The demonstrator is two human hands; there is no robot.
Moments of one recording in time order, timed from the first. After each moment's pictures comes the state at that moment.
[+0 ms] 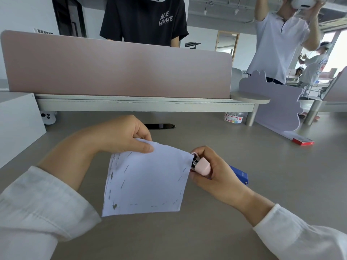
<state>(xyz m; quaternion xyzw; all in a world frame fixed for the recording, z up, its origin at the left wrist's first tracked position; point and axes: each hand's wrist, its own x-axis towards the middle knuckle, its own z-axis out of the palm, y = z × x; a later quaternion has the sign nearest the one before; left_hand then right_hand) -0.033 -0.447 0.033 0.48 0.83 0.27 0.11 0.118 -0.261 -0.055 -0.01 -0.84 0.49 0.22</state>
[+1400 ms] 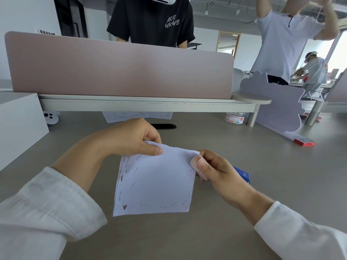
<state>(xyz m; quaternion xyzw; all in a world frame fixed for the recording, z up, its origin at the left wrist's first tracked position) -0.026 -0.438 0.026 0.51 0.82 0.25 0.08 0.118 -0.261 -0.054 0.02 -0.81 0.55 0.20</state>
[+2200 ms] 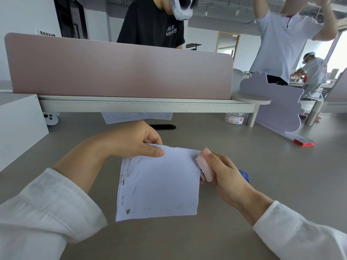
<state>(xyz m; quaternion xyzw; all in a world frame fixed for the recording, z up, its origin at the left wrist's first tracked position) -0.024 -0.435 0.026 0.51 0.81 0.27 0.11 0.115 -0.259 -0.055 -0.01 -0.73 0.65 0.21</state>
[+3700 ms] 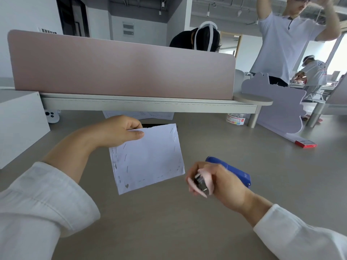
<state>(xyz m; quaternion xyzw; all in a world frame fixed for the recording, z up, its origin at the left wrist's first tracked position) -0.070 -0.455 0.017 0.41 0.87 0.27 0.08 0.116 -0.257 -0.062 0.06 -0.76 0.65 0.05</state>
